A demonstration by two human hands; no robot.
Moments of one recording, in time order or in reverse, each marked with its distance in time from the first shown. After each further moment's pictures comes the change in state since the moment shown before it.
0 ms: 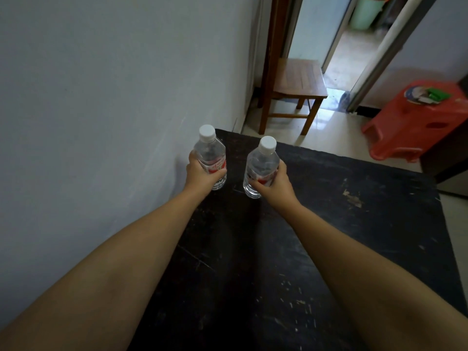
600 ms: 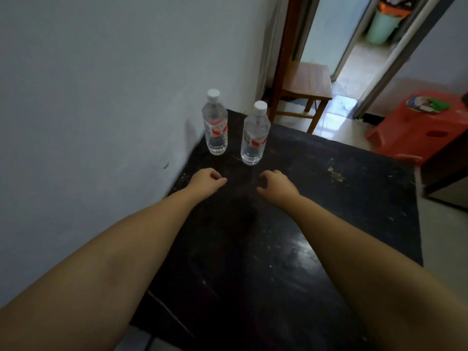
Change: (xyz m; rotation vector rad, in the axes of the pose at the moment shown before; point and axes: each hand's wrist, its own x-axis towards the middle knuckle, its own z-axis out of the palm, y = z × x) left_hand -0.140 -0.019 -0.002 0.409 -0.174 -0.131; right_hand -0.110 0.010 -0.032 -0.871 -0.240 -0.074
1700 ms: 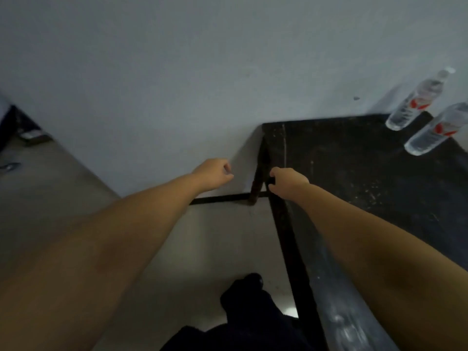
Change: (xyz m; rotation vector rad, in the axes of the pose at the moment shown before) left_hand -0.510 -0.160 0.154 -0.116 0.520 -0.523; right_hand -0.325 -0.023 0.166 -0.684 -0.390 -0.933
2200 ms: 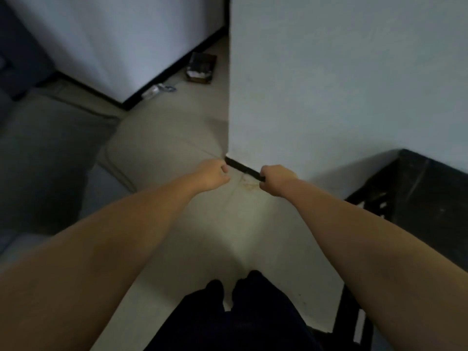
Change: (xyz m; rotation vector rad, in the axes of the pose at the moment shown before) left_hand -0.297 -0.177 0.014 -0.239 0.314 -0.561; right_hand -0.102 -0.263 0.116 -0.407 -0.092 -0.587
